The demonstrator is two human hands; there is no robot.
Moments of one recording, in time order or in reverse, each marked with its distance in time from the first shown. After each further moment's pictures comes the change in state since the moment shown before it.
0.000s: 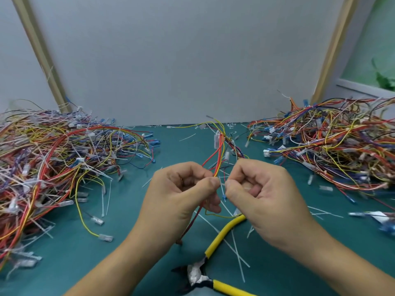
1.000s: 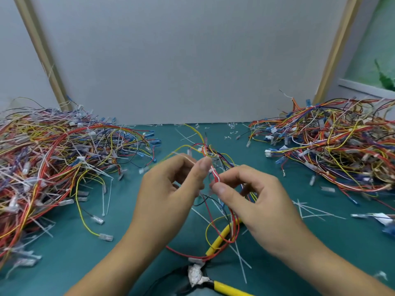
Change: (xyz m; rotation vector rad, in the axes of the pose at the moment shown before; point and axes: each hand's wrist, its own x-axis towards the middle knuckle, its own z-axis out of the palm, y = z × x) left_hand 0.003 -0.001 -0.008 0.471 0.188 0.162; right_hand -0.002 0.007 0.008 -0.037 0.027 0.064
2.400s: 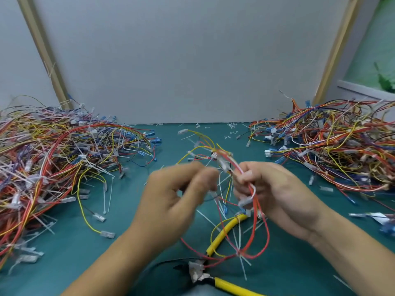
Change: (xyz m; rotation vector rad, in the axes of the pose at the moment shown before) left_hand -0.004 -0.003 -0.006 0.040 -0.127 0.283; right_hand 0.021 0.005 -0.028 0.509 -0.289 0.355
